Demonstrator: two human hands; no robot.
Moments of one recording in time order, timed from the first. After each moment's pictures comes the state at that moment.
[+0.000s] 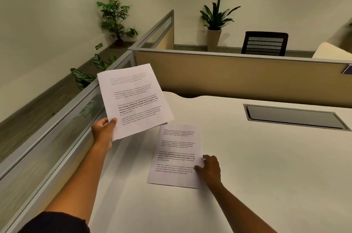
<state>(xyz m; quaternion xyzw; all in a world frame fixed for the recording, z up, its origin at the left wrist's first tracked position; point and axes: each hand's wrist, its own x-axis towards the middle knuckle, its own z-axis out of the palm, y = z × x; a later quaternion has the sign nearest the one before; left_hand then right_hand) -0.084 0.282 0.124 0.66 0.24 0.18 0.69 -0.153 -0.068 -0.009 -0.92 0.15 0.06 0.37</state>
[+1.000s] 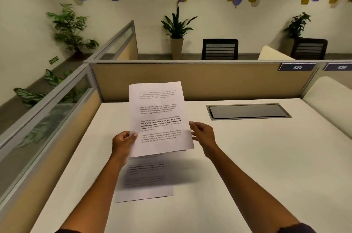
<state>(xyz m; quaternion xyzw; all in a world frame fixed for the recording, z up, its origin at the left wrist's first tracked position) -0.075 0.123 0.102 0.69 0.10 0.00 0.72 -0.105 -0.161 0.109 -0.71 0.16 -0.09 0.68</state>
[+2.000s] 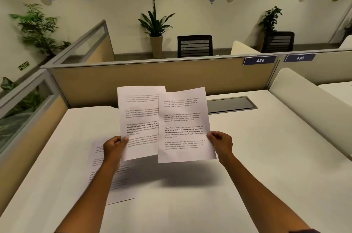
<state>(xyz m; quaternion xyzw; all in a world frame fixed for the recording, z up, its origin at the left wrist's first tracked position) -0.092 0.008 0.092 0.72 0.12 0.00 0.68 -0.179 -0.350 0.074 -0.70 0.33 -0.18 0.60</state>
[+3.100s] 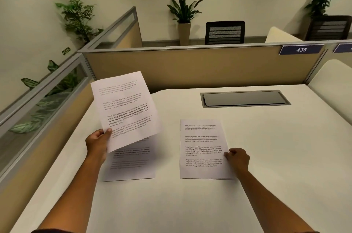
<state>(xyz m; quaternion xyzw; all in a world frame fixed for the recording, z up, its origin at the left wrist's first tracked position) -0.127 0.108 0.108 0.66 0.23 0.09 0.71 -0.209 -0.341 0.003 -0.82 0.36 -0.03 0.45</state>
